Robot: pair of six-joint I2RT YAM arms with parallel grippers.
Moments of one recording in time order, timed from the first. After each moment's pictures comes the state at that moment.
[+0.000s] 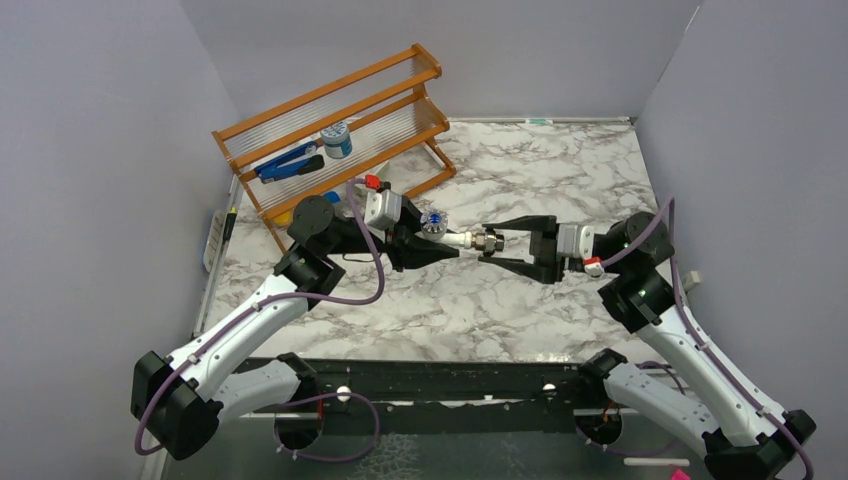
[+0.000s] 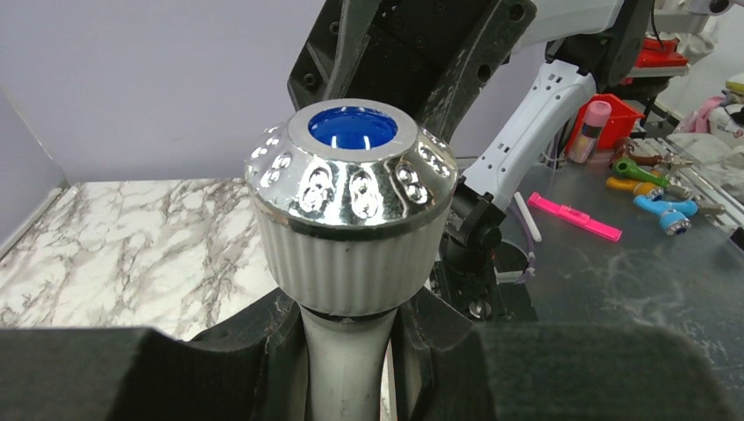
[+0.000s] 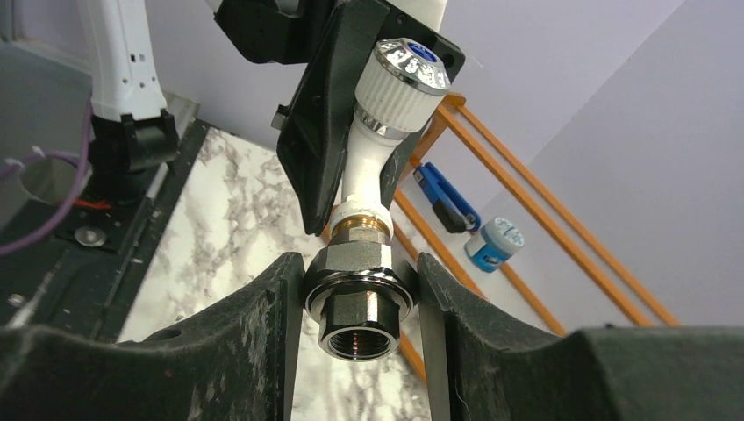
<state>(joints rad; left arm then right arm) -0.66 1.04 0.86 0.49 0.95 -0.23 0.56 0.79 0.83 0.21 -0.96 -0.41</state>
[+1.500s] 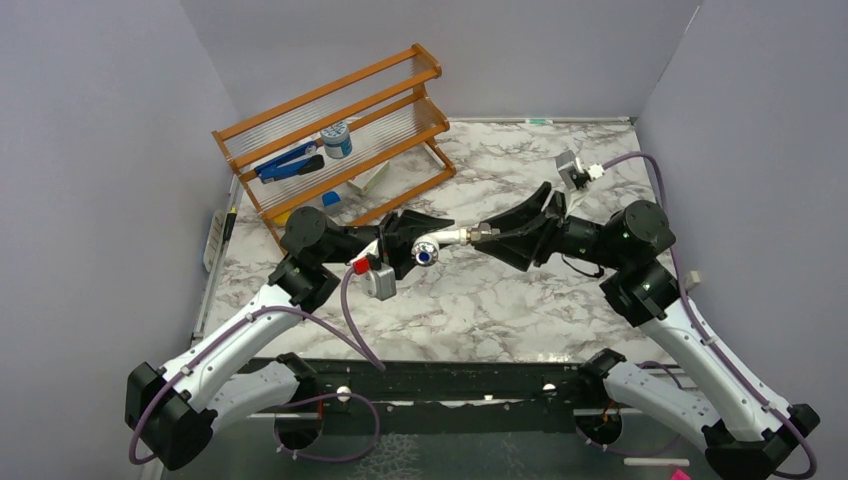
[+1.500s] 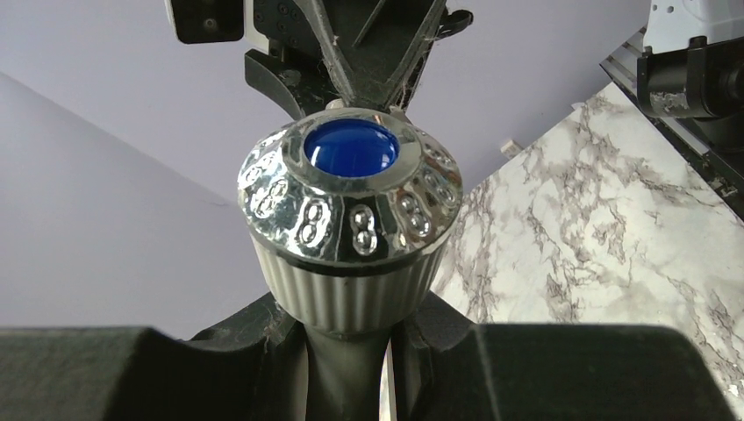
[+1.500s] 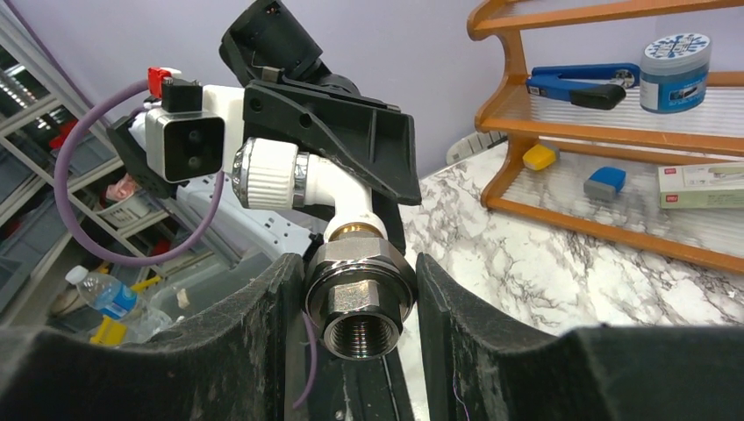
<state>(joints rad) -0.66 0.97 0.80 0.51 0.98 0.66 0.58 0.83 0.93 0.11 -0.70 0.52</state>
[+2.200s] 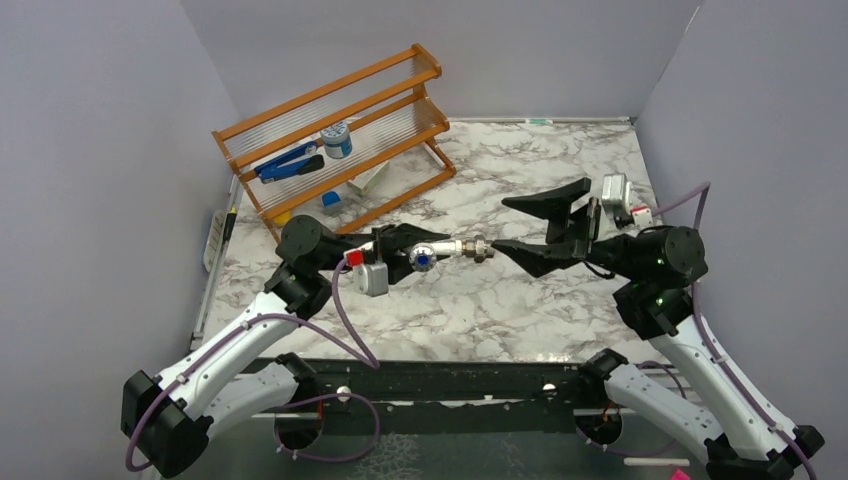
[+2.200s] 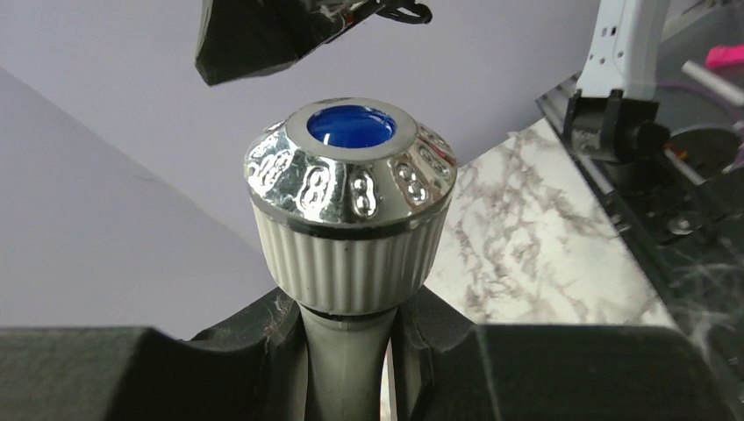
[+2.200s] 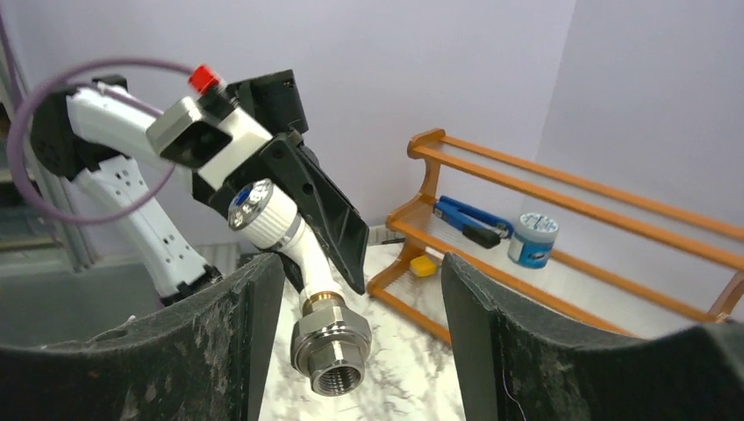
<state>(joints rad) -0.67 0.93 0.75 0.51 0.99 0.51 0.56 0.74 0.89 0.31 -0.69 0.24</state>
